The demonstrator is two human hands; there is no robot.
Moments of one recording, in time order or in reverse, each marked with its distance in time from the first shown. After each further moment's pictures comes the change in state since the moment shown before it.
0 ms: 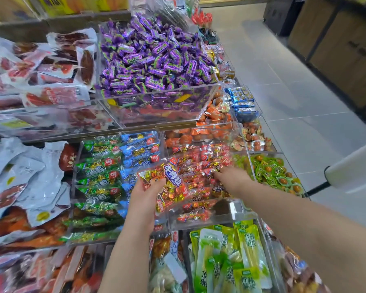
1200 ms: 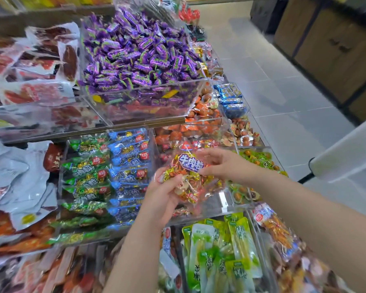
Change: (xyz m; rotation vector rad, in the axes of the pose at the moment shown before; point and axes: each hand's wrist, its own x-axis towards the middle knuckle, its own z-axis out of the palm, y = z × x) left_hand -0.025 0.000 0.048 -0.223 -0.326 -0.039; right_hand -0.071 0.004 -0.066 1.387 0.017 -0.180
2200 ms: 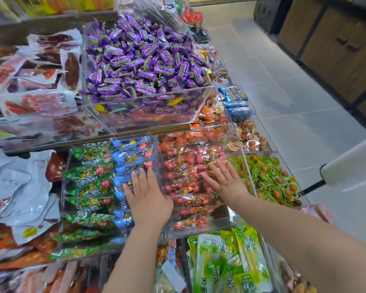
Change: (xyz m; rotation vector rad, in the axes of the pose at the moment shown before) left_hand 0.043 -0.007 -0.046 1.960 0.482 0.146; right_hand 0.061 0.118 0.022 -1.643 0.094 0.092
